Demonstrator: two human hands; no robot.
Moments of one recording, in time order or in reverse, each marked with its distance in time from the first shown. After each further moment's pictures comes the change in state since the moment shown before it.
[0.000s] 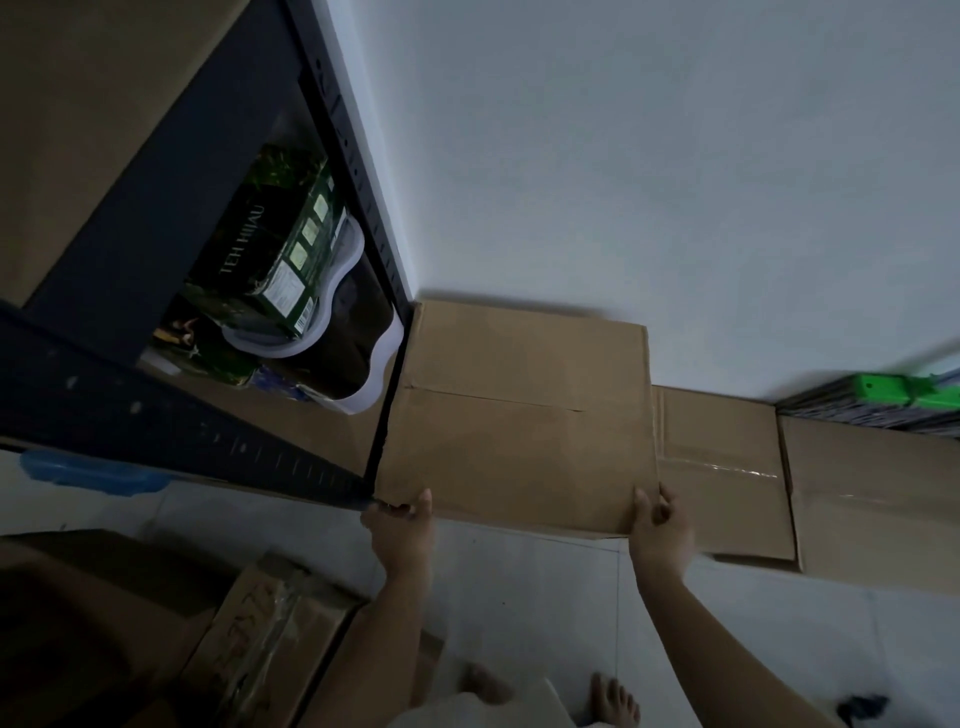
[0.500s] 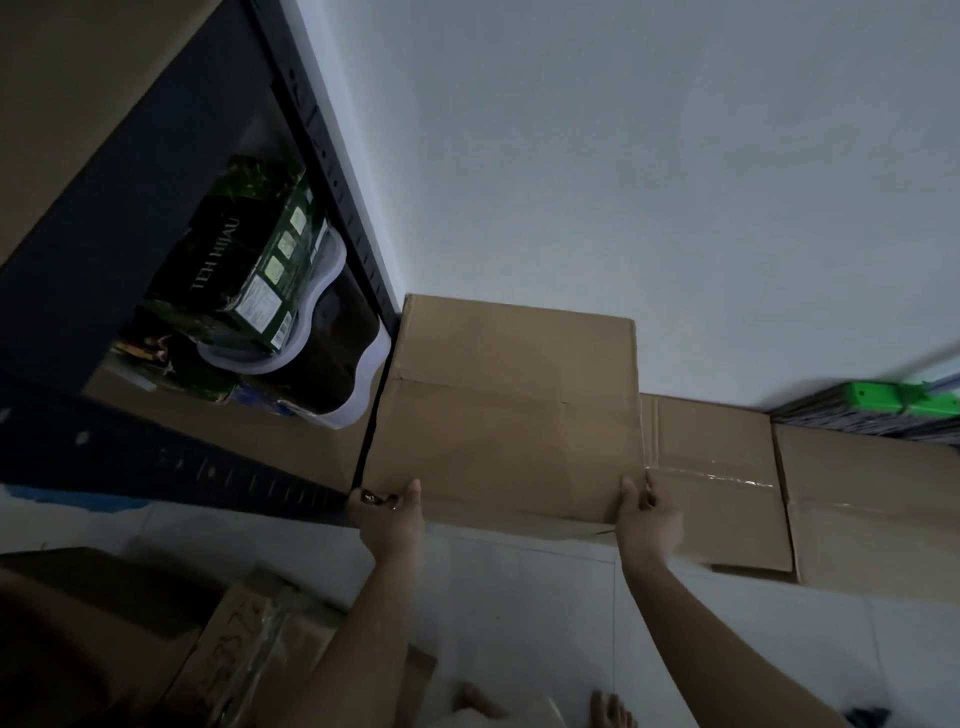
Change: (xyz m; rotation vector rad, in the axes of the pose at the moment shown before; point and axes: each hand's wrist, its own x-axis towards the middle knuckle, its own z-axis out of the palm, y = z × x) left_hand 0.031 0.010 0.024 -0.180 0.024 -0.086; right_hand 0.013 -0.024 0.013 -0.022 0.005 -0.003
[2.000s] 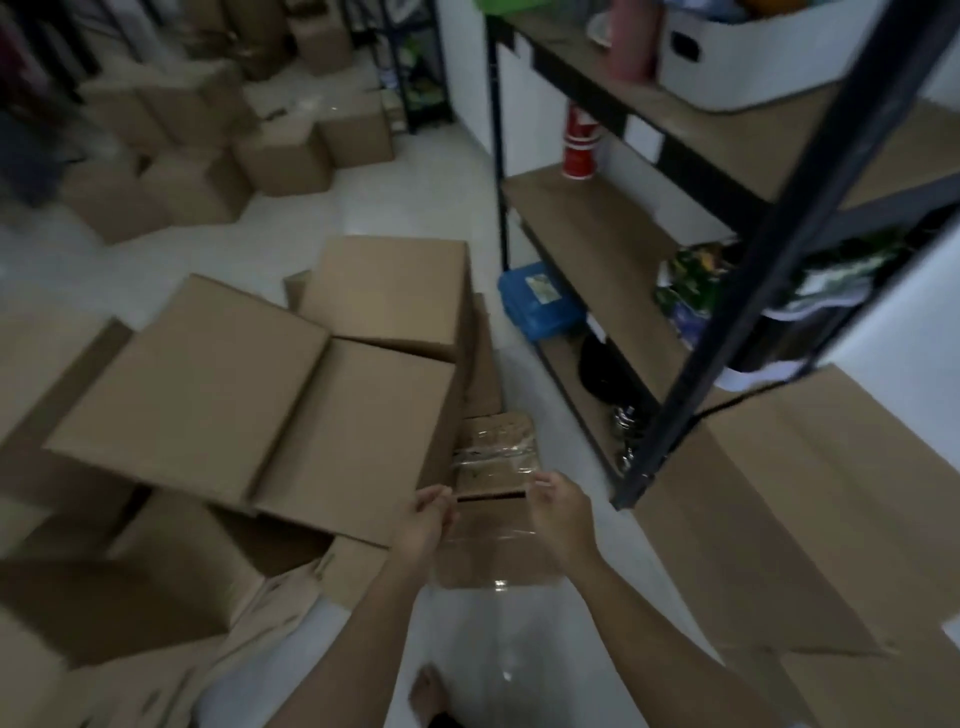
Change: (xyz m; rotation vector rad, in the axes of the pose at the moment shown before) left_hand -0.283 -0.134 -0.358 -0.616 0.386 -0.069; right_hand -0.377 0.029 -0.049 -0.478 -1.327 -0.866
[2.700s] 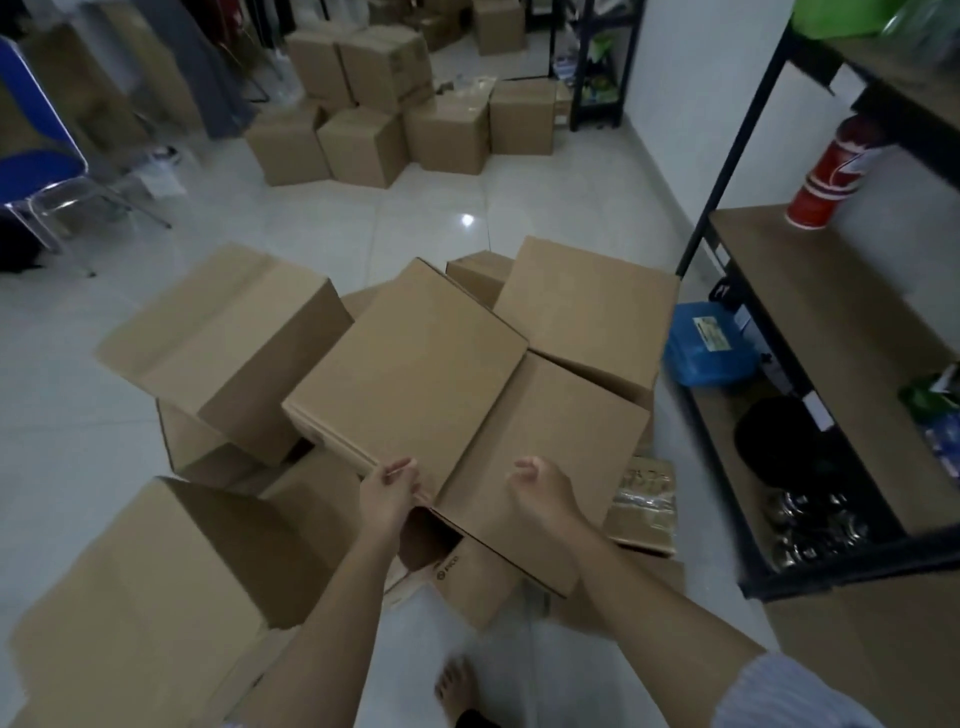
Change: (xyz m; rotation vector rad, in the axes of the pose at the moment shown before) left_hand 0.094 0.108 -0.304 -0.104 0.374 0.110; right_hand 0.016 -0.181 0.283 -0.200 -0.410 -0.005
